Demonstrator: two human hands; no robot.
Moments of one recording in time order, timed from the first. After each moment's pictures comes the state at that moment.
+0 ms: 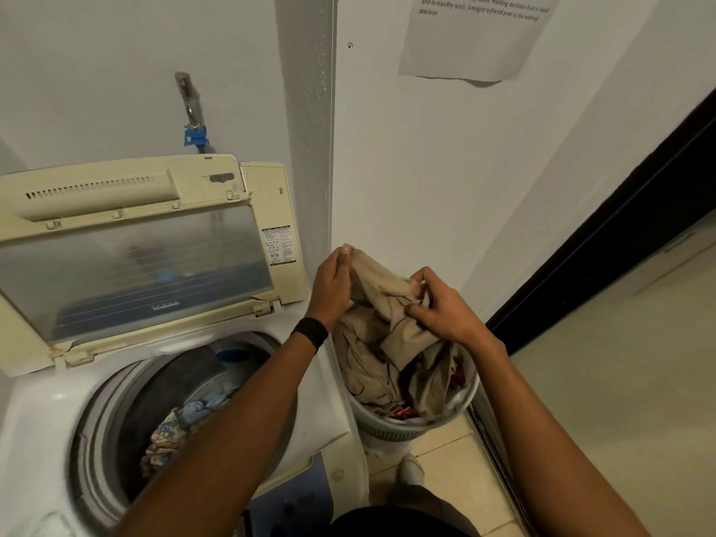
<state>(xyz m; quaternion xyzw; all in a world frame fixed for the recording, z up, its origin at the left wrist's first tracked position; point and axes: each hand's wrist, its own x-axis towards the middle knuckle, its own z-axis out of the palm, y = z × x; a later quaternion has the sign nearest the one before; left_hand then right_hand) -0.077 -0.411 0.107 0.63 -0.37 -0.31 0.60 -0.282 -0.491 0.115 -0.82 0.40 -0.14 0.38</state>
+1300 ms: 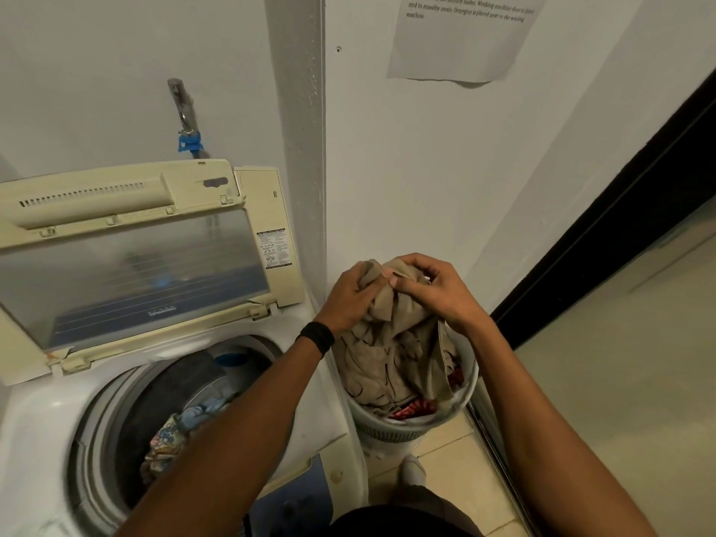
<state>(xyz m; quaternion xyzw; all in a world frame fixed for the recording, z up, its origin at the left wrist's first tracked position) -0.093 -0.413 0.103 0.59 -0.48 -0.38 0.52 -0.267 -0.481 0.162 -0.74 0.34 -0.25 0.52</state>
